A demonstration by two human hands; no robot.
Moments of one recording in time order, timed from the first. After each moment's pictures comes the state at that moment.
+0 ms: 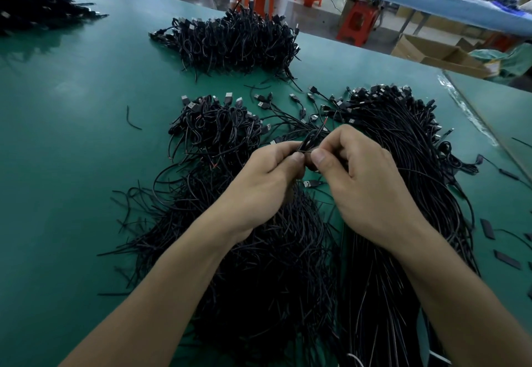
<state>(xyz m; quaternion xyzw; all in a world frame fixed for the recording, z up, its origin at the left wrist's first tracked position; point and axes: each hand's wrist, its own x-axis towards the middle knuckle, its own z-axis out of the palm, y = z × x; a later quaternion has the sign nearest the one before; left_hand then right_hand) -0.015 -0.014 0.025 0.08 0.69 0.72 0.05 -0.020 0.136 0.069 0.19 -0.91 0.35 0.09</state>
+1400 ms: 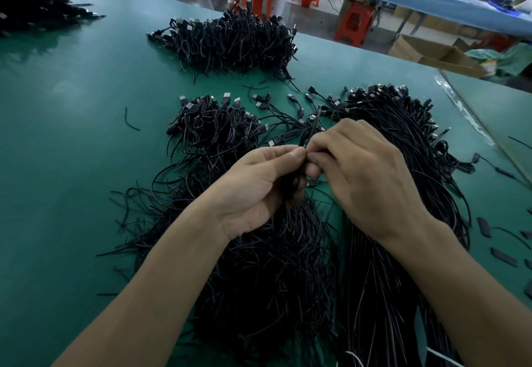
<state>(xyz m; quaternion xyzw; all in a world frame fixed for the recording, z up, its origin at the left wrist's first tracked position) -0.016 -0.017 0.029 0.06 0.44 0.87 0.20 -0.026 0.147 0.068 0.35 -0.90 0.13 0.24</state>
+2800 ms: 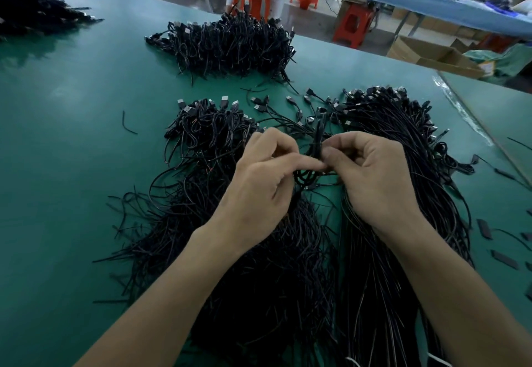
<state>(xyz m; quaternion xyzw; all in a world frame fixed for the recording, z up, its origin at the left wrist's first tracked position) -0.017 -0.011 0.010 0.21 0.82 0.43 -0.32 -0.041 0.150 0.054 0.15 -0.85 0.50 0.11</state>
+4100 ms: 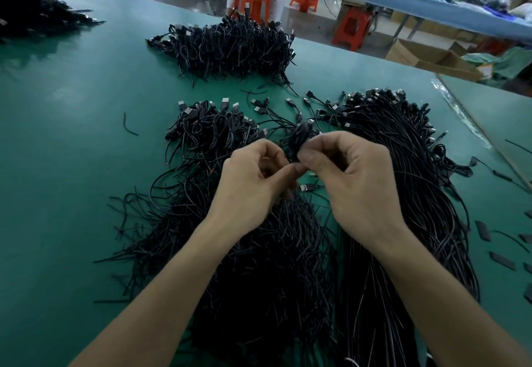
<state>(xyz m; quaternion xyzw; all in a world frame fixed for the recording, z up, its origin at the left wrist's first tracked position) -0.019 -0.017 0.009 0.04 0.71 0.70 -0.08 -0.024 0.131 0.060 0.19 -0.84 0.48 0.13</state>
